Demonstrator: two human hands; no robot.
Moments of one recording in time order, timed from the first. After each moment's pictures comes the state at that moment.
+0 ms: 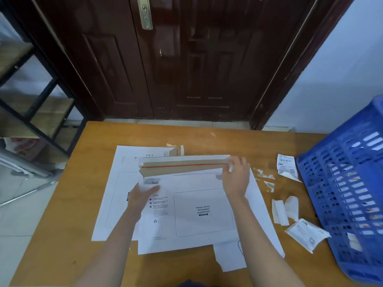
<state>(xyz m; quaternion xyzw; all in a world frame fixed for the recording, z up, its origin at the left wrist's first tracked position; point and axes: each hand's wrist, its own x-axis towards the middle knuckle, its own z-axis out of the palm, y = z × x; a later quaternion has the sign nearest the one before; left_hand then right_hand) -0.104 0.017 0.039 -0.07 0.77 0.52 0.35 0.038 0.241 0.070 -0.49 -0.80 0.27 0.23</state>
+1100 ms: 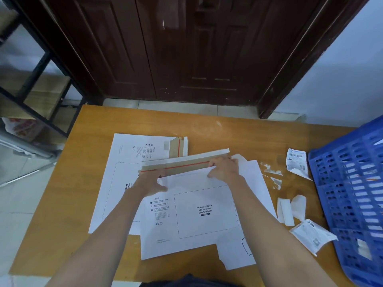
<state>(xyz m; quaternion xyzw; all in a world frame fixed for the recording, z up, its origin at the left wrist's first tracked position) -0.139 0.051 0.019 0.28 0.87 0.13 0.40 -0.008 0.273 0.034 -0.36 -0.88 0.23 -0.20</state>
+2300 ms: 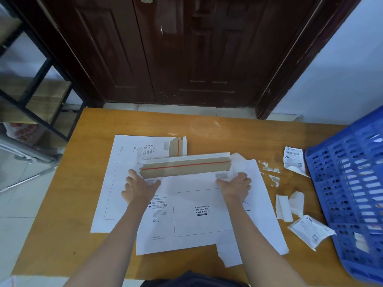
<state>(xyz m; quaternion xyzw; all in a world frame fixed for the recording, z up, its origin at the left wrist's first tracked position) -0.109 0.036 0.023 0.01 0.97 0.11 0.23 0.045 0.233 0.015 -0.68 -0.67 0.32 -0.01</state>
